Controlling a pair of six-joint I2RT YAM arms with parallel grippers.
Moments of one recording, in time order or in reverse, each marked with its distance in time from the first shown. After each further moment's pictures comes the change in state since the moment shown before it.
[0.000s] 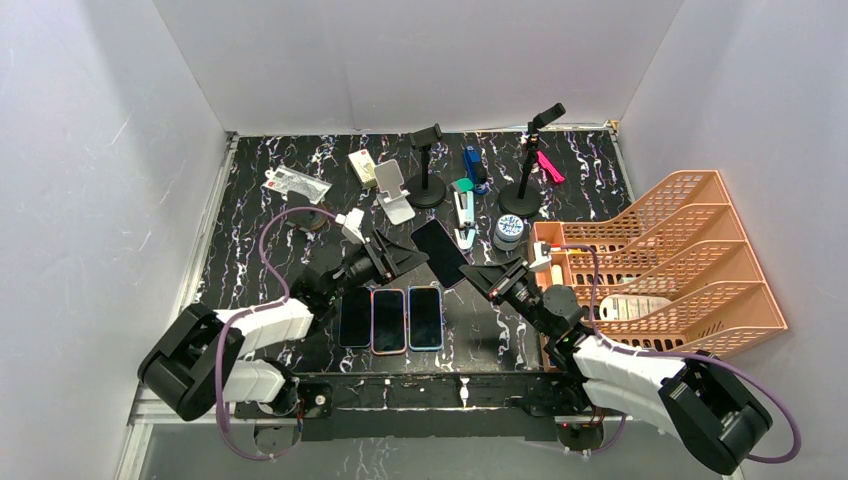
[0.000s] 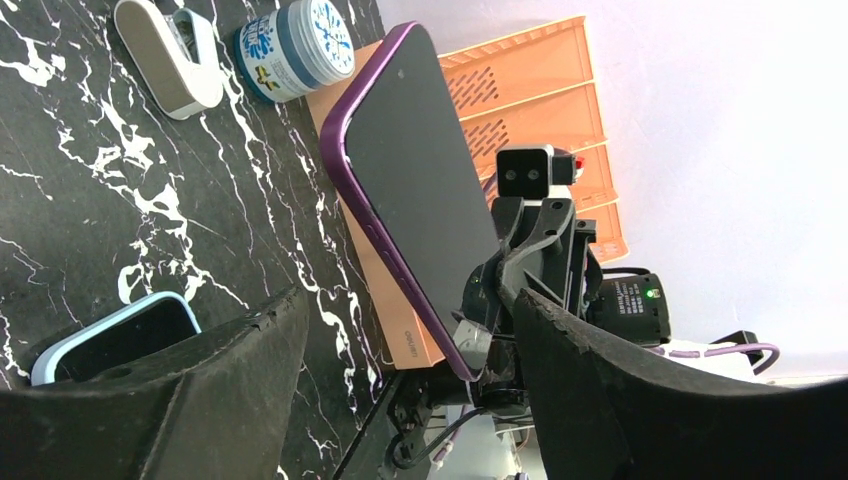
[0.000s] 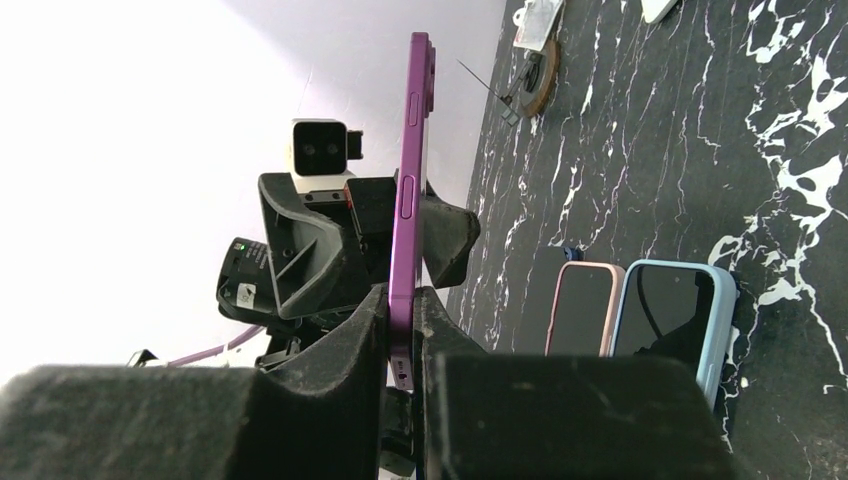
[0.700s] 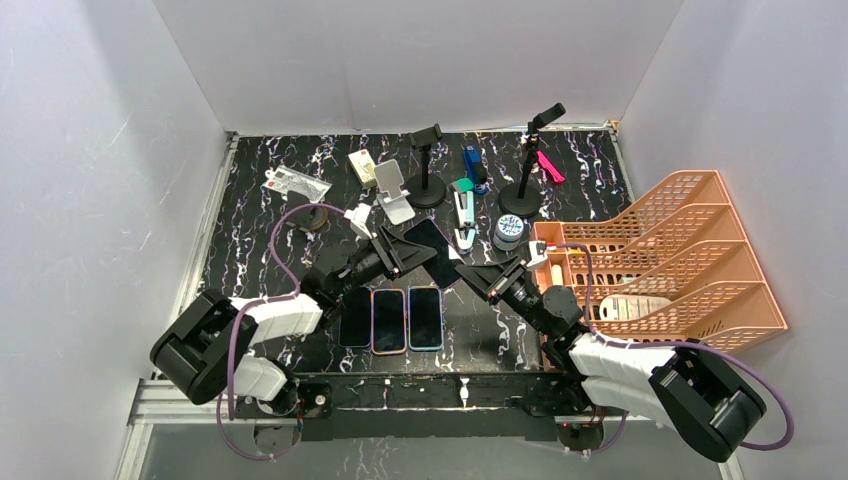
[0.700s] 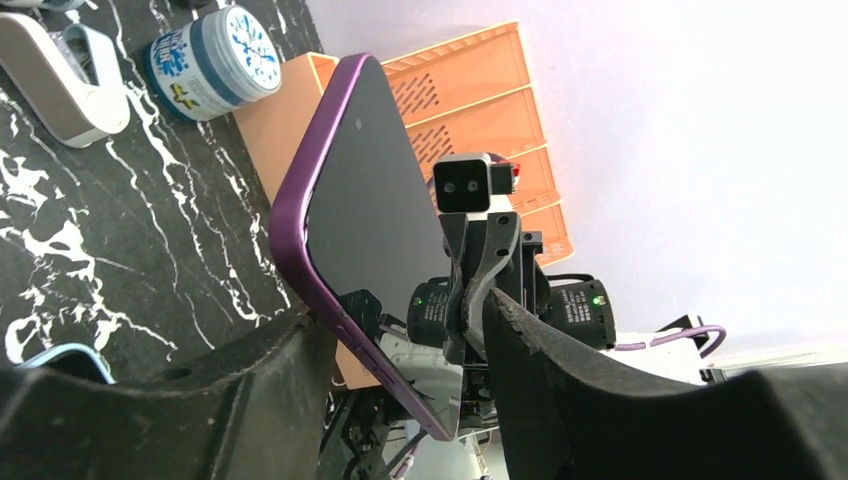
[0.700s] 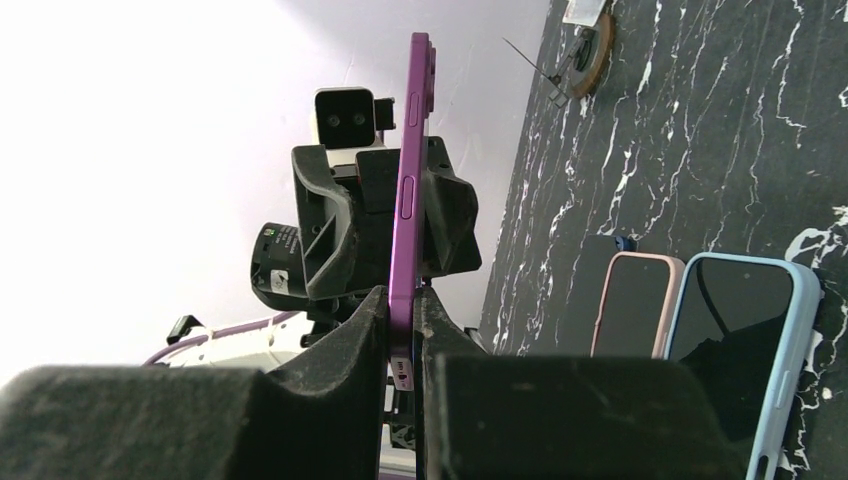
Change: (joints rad) left arm -0.045 0.095 0.039 0.145 -0.005 -0.069; right arm 0.014 0.075 0.001 0.126 -0.038 0.063
